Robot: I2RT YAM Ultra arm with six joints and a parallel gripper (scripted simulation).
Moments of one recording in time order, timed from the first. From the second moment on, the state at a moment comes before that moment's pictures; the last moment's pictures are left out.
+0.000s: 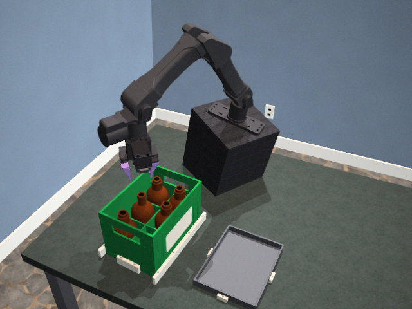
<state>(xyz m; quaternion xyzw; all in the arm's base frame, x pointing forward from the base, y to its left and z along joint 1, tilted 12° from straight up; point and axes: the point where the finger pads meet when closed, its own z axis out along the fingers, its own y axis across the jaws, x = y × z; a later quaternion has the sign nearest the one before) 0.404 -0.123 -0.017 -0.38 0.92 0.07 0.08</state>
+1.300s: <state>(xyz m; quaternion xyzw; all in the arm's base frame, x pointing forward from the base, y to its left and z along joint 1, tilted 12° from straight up) 0.407 -0.117 -0.038 -0.38 0.92 0.07 0.08</state>
